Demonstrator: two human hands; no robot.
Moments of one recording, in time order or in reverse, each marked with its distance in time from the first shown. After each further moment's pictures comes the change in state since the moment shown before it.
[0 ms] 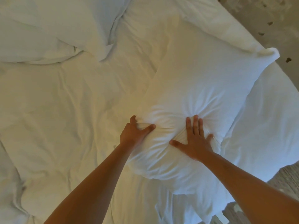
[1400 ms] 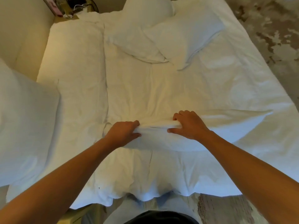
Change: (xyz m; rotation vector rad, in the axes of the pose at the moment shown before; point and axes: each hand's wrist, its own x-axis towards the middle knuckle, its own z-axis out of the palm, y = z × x) left_hand -0.341 -0.227 -0.203 0.524 0.307 0.451; right_hand -0.253 -0.239 -0.051 -0.494 0.265 -0.879
